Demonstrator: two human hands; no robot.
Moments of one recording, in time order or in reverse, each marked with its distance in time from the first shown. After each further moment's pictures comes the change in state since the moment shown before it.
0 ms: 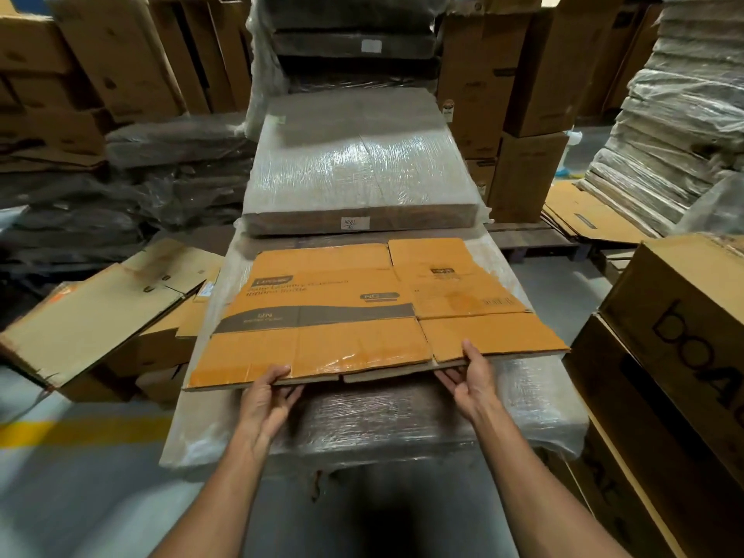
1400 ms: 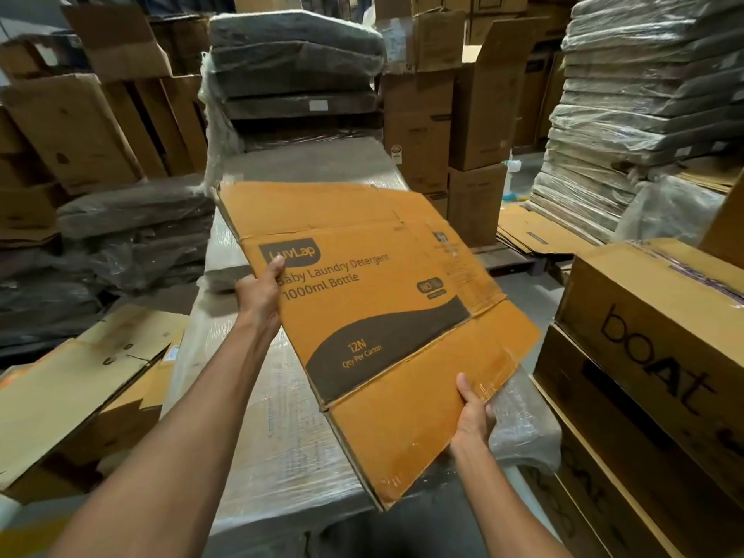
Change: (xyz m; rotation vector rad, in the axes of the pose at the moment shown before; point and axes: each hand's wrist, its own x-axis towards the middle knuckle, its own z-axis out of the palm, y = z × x) left_hand -0.040 0.090 0.226 0.328 -0.148 0.492; right_hand -0.032 -0.009 -0.032 0.210 0.243 -0.124
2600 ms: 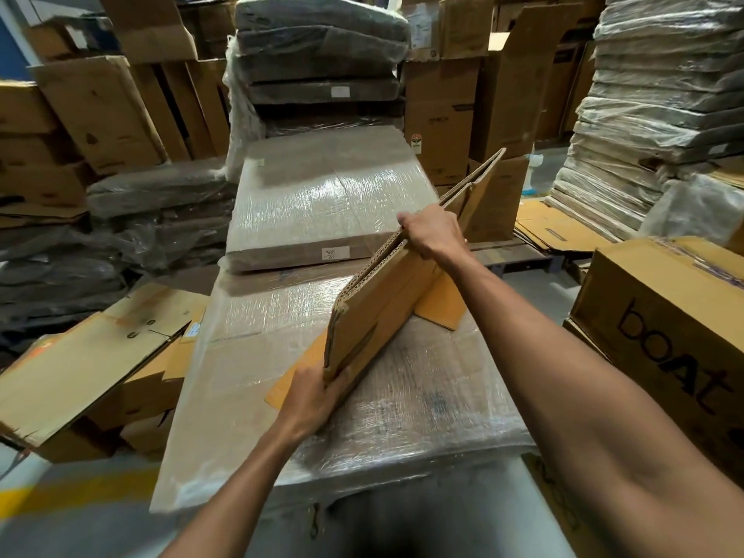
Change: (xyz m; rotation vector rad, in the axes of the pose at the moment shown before) left_hand -0.116 -0.101 -0.091 1.081 -0.456 0.418; right_hand -0.108 -0.131 0.204 -1.211 -0.422 -0.866
